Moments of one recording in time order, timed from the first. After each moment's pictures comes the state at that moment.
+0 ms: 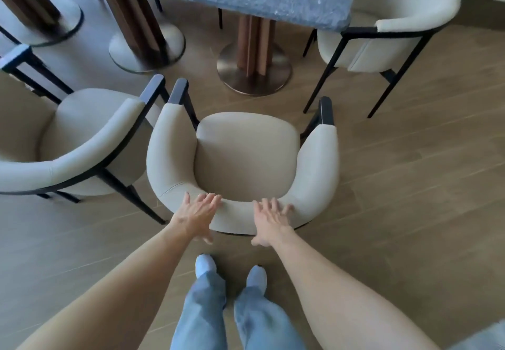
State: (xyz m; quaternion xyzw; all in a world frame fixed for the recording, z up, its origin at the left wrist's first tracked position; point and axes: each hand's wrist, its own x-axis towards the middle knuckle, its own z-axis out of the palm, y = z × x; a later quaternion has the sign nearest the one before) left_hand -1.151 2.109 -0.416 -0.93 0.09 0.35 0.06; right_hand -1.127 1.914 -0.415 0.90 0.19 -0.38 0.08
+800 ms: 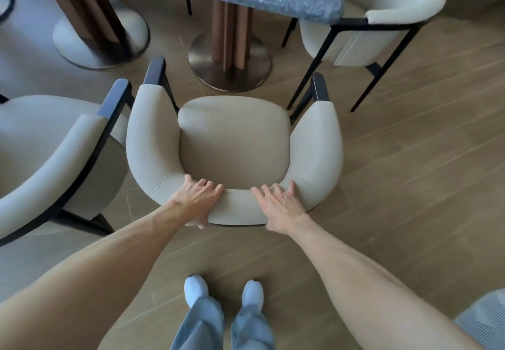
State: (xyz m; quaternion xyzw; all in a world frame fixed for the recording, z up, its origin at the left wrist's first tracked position) left_hand -1.019 2.145 -0.451 -0.92 0.25 0.28 0.12; right_hand -1.020 1.922 -0.437 0.91 0.27 -0.29 0.13
